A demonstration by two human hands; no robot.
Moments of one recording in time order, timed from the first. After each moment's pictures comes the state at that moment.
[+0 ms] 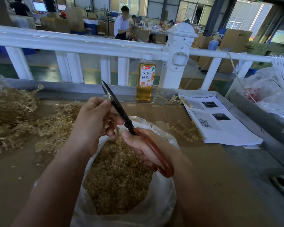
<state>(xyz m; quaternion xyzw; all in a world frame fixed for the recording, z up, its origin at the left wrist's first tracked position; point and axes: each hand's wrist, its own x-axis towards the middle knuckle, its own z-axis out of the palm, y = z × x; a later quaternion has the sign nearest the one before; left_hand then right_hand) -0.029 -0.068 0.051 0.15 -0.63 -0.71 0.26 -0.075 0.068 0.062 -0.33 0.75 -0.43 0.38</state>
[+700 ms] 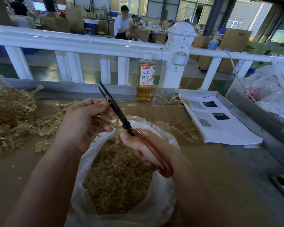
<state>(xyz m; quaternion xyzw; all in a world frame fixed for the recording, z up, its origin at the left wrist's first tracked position) -0.020 -0.079 0.058 0.15 -0.58 -0.75 0.26 -0.079 0.067 0.057 -0.40 0.78 -0.40 0.29</state>
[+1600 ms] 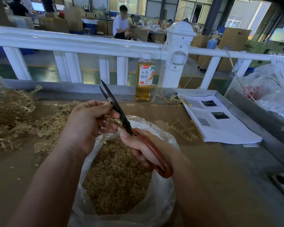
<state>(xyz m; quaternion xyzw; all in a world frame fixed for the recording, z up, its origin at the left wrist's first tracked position) -0.023 -0.071 0.063 0.16 -0.59 -0.76 0.24 -0.080 0.065 0.057 -0.36 0.77 -0.41 0.33</state>
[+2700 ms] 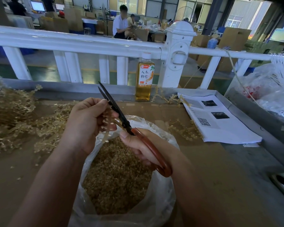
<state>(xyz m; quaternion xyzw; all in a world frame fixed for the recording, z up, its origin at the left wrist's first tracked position) -0.024 -0.068 0.059 0.16 -0.59 -0.74 0.28 -0.079 0.068 0.059 -0.37 0.78 -0.39 0.31</state>
